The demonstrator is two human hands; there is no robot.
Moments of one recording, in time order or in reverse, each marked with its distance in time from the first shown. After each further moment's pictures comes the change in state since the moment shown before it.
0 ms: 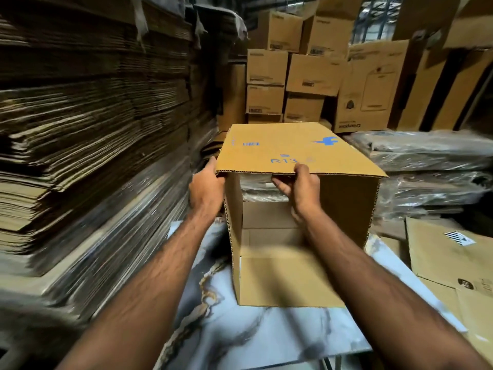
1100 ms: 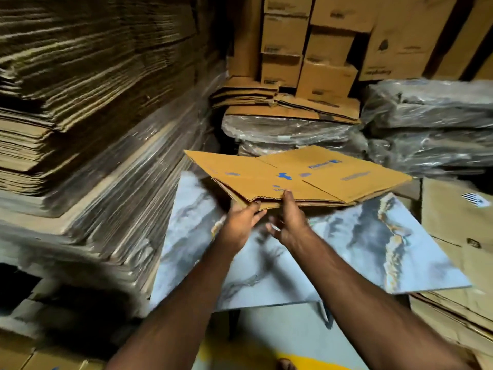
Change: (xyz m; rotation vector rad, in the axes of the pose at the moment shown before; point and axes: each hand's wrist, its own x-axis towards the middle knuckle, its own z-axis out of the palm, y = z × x) left_hand -0.115 -0.092 0.103 -1.193 -0.369 -0.653; right_hand -0.057 0.156 -0.056 -0.231 0.217 0.623
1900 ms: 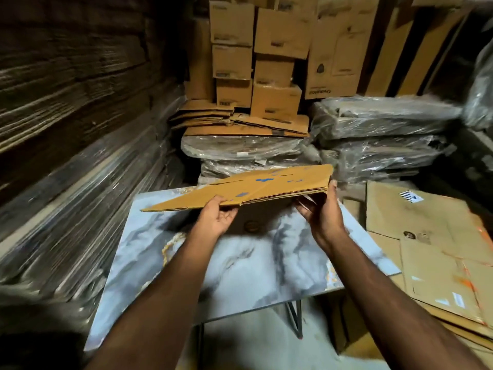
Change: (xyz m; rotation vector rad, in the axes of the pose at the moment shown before) left_hand 0.018 -0.001 0.099 -0.220 0.105 -0.303; right_hand -0.027 -0.117 -0.183 0.306 -0.161 -0.468
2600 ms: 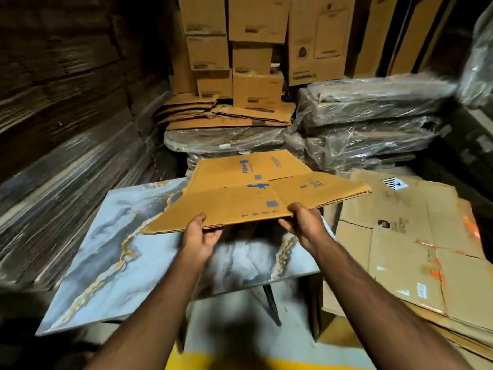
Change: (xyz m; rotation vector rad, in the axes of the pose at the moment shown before) left_hand -0.032 -0.161 0.085 -0.118 0.070 0.086; right_hand 0.044 -0.069 -0.154 -0.244 0.142 0.273
